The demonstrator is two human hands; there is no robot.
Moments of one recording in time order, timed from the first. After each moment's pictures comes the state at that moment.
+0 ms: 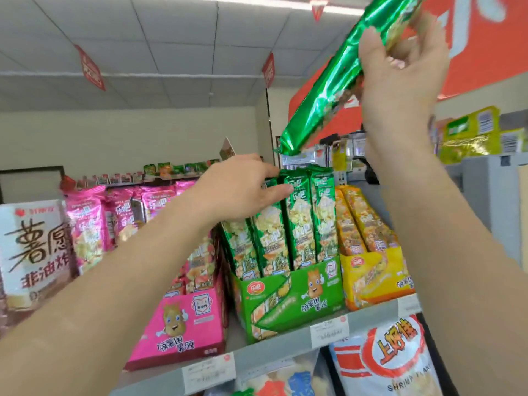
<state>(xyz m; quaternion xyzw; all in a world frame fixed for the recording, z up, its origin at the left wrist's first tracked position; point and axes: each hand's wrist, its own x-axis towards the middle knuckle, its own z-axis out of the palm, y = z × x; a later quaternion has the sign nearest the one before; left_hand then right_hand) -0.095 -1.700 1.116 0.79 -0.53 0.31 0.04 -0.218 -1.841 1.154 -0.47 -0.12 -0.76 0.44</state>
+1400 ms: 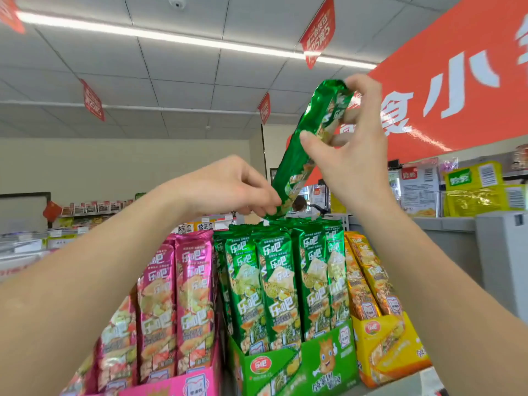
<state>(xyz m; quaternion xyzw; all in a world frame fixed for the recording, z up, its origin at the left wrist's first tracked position) -0.071 -1.689 1.178 0.74 -0.59 0.08 0.32 -0.180 -1.841 1.162 -0.62 -0.10 -0.74 0.23</state>
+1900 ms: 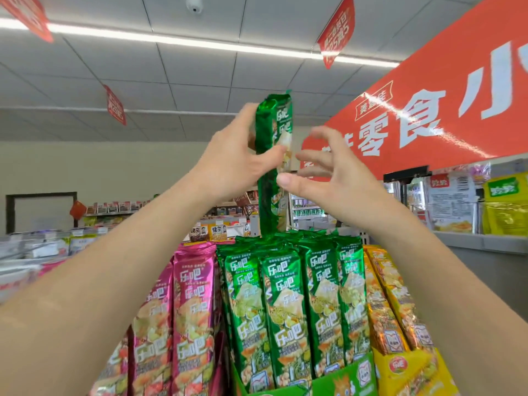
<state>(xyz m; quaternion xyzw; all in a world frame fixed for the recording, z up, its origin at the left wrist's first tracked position) -0.060 -1.712 1.201 0.63 -0.56 0.31 0.43 -0.156 -1.861 1.156 -0.81 -0.09 -0.48 0.32</state>
